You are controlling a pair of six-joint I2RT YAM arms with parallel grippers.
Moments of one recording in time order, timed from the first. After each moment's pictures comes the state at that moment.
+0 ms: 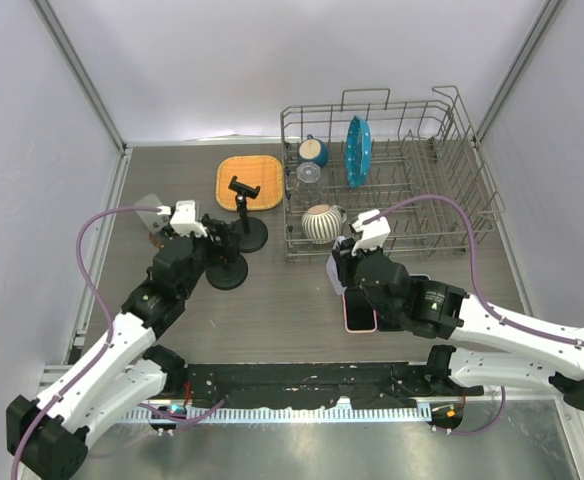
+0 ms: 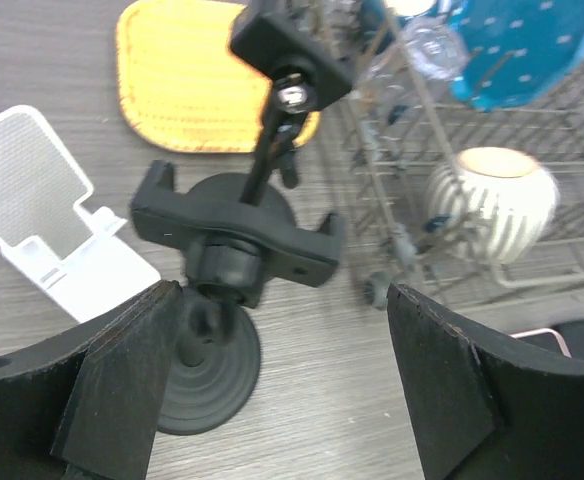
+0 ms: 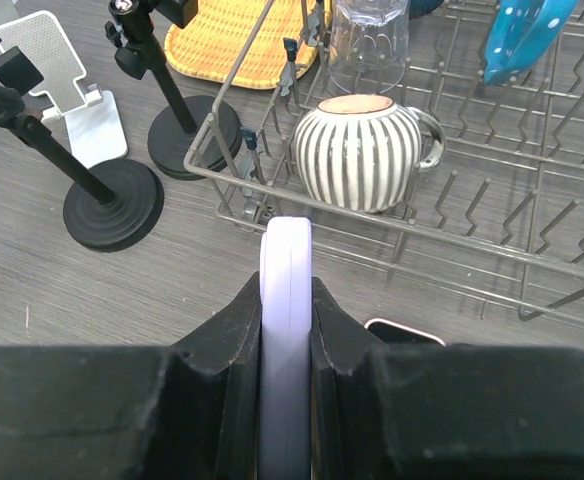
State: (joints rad) left arm -0.50 0.78 0.56 -0.05 -0.26 -0.38; right arm 1.15 0.92 0.83 -0.28 0.72 0.37
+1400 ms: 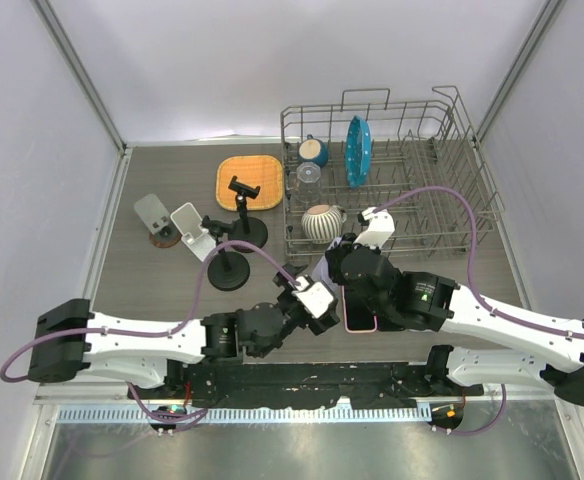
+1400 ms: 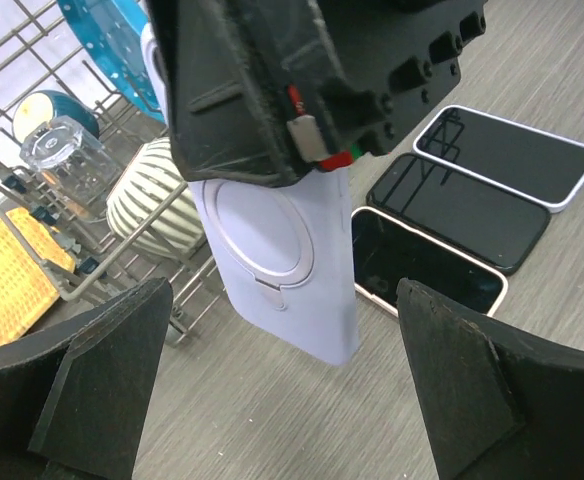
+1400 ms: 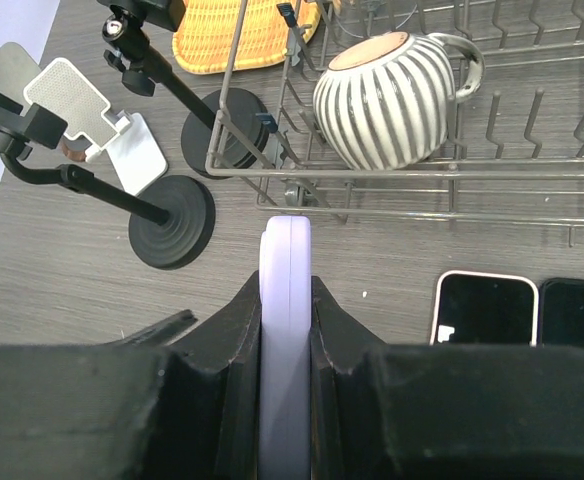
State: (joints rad) left arm -1.43 1.14 0.63 0.40 -0.63 0.19; right arm 1.15 1.02 0.94 -0.44 0.74 0.78
